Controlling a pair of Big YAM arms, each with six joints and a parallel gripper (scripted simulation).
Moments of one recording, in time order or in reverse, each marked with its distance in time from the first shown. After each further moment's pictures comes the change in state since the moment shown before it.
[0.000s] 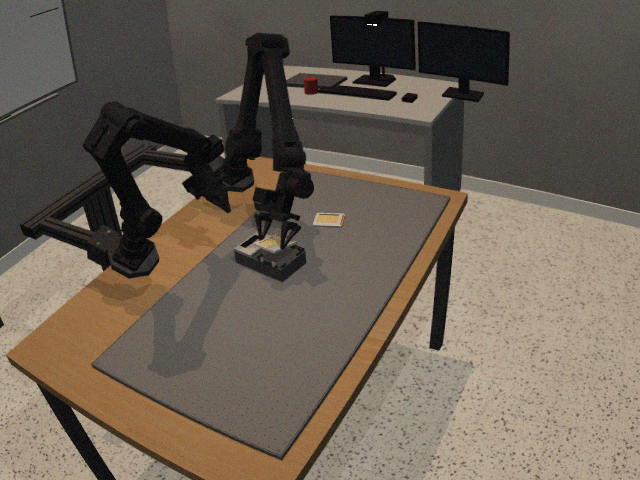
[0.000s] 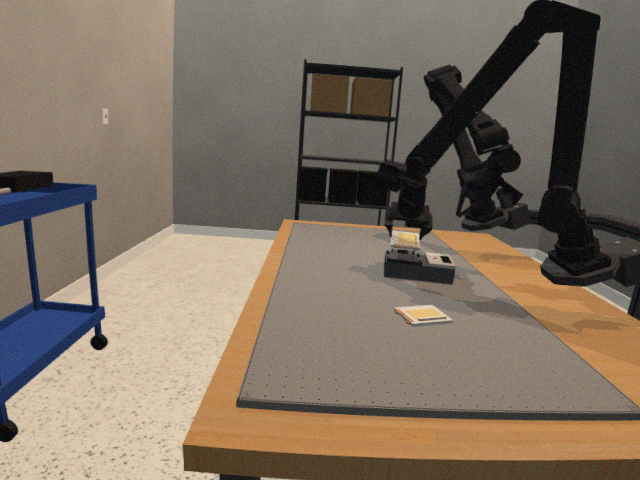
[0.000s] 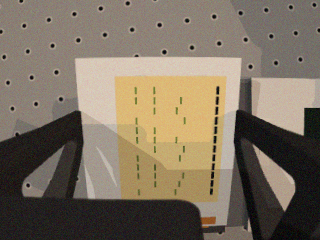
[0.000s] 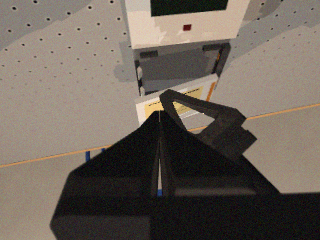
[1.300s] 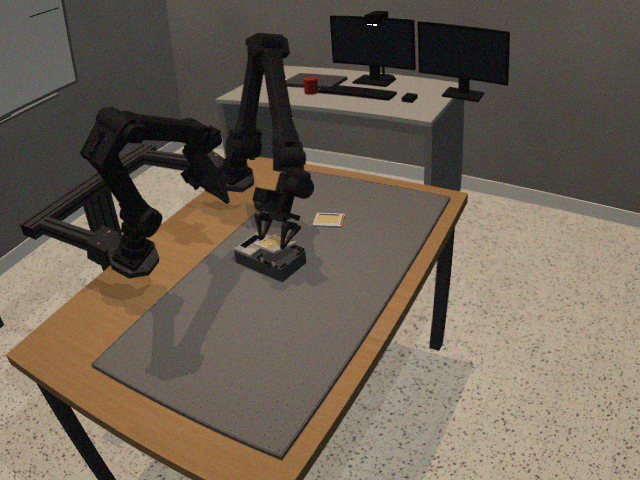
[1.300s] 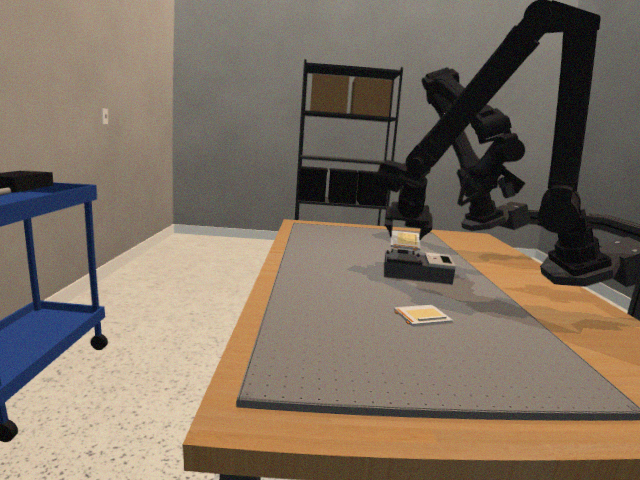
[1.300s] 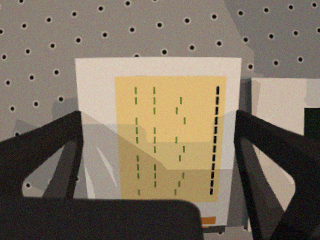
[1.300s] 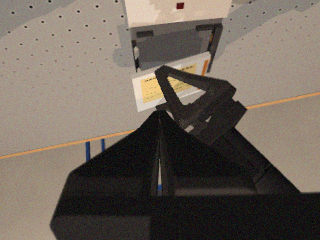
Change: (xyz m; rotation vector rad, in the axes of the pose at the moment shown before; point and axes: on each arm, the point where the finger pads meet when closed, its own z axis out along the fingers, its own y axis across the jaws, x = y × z) left arm 0.000 0.000 0.000 0.000 0.000 0.000; right arm 0.016 -0.005 -0.027 0.001 0.000 0.003
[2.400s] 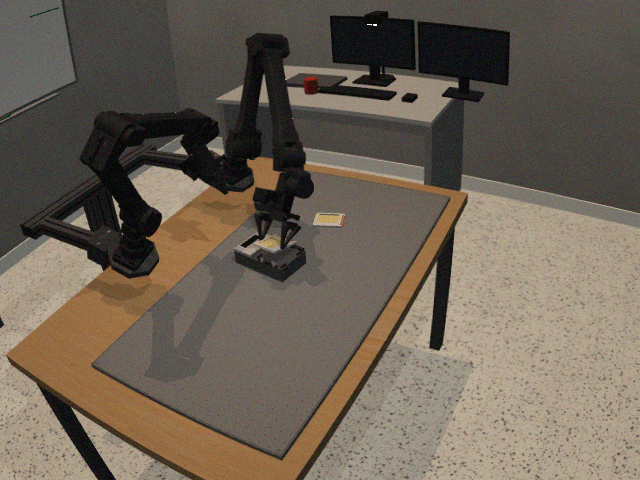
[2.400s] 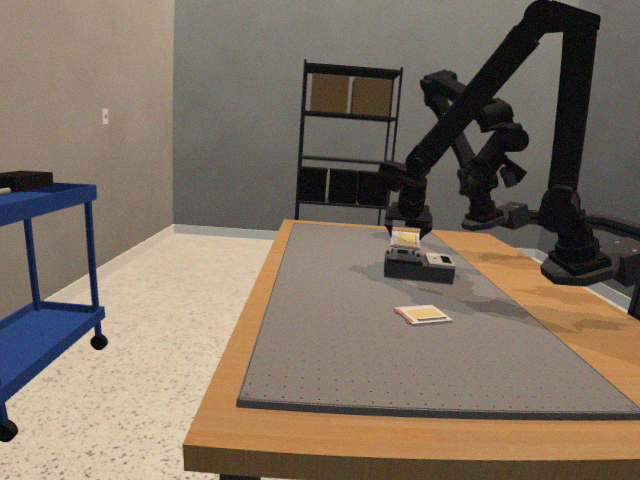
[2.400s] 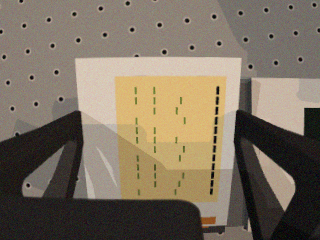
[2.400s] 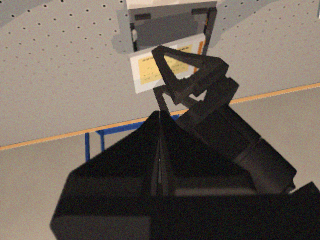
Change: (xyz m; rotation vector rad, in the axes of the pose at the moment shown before) left arm 0.000 0.000 0.000 0.000 0.000 0.000; right arm 0.015 -0.004 -0.025 -0.001 0.000 -0.005
